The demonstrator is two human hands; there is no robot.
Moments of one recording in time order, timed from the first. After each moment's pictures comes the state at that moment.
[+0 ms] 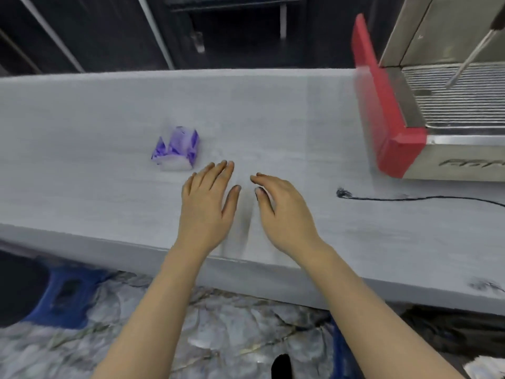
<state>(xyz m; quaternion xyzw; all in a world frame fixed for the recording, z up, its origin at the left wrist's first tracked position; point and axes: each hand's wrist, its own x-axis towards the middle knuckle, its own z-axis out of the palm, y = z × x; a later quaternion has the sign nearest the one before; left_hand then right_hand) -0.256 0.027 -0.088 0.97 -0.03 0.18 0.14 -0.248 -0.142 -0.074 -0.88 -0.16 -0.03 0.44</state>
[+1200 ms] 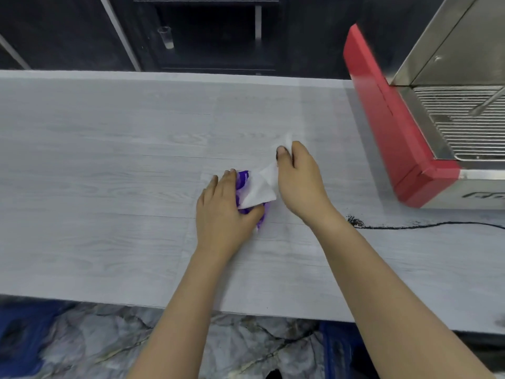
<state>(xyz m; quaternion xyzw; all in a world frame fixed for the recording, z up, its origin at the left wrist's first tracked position) -0.166 0.025 -0.122 0.96 0.04 0.09 0.27 -0.137 -0.112 -0.037 -0.82 0.04 -0.03 0.57</state>
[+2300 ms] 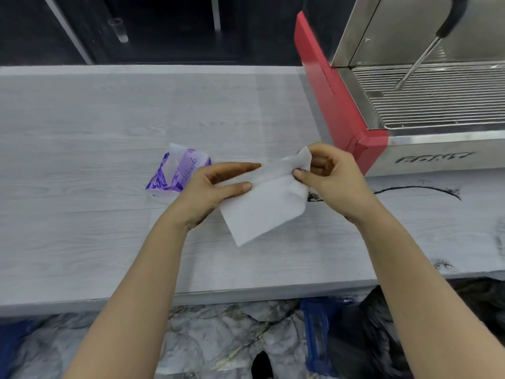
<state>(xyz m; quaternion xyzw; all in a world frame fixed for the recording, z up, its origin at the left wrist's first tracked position) -0.169 0.001 -0.065 0.70 -0.08 -0.19 0.68 -0.185 -0.237 -0.043 -0.78 -0.04 0.00 0.62</state>
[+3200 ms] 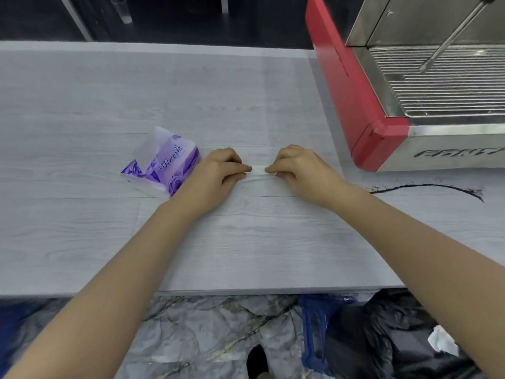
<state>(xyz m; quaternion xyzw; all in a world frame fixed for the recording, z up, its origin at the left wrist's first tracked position) -0.124 0.001 -0.131 0.91 -0.31 0.07 0.27 -0.125 -0.235 -0.115 -0.93 -0.31 -0.04 0.21</state>
